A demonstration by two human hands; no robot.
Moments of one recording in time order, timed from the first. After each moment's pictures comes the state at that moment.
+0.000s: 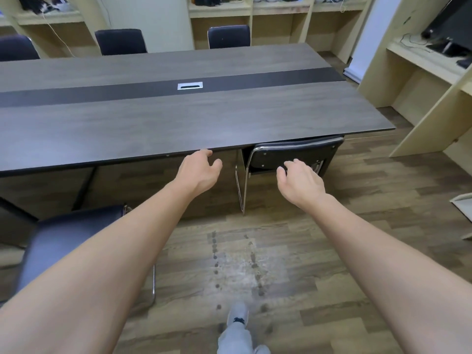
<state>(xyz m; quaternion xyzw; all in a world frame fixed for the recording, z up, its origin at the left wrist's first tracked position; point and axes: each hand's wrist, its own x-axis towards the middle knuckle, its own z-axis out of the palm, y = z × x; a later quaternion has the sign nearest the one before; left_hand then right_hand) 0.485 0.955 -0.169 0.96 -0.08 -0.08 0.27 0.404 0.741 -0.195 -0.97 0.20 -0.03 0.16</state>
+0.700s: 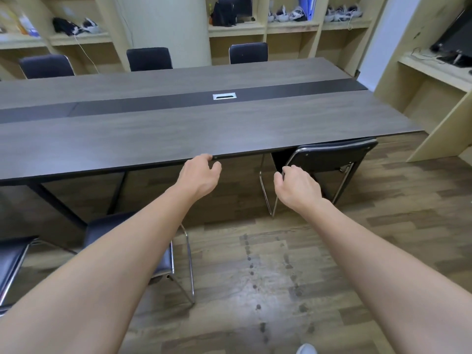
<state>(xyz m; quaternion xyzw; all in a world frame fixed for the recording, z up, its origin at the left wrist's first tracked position) 0.480 1.184 -0.146 0.95 -0.07 -0.06 0.28 0.403 0.975 -0.180 -0.96 0.20 -0.05 0.17</state>
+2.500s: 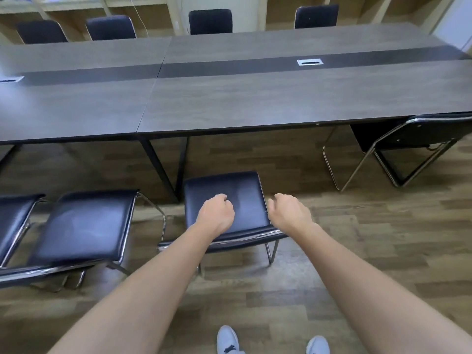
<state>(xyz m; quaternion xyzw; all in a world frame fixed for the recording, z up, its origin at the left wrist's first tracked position) 0.450 1.623 -0.263 0.95 0.00 -0.20 0.25 0.416 1.445 -0.272 -0.96 0.17 0.11 0.18</state>
